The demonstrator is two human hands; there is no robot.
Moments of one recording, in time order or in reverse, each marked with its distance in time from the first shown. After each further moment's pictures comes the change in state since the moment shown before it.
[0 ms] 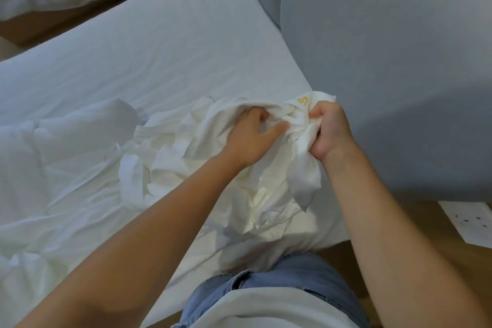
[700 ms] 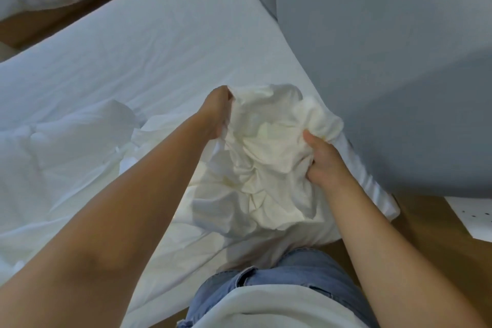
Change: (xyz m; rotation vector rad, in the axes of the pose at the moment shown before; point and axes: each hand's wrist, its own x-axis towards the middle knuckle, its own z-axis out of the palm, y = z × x) left_hand 0.055 -0.009 -0.048 -0.530 0.048 -0.557; right_hand 0.020 0.052 -0.053 -0.065 0.099 0.043
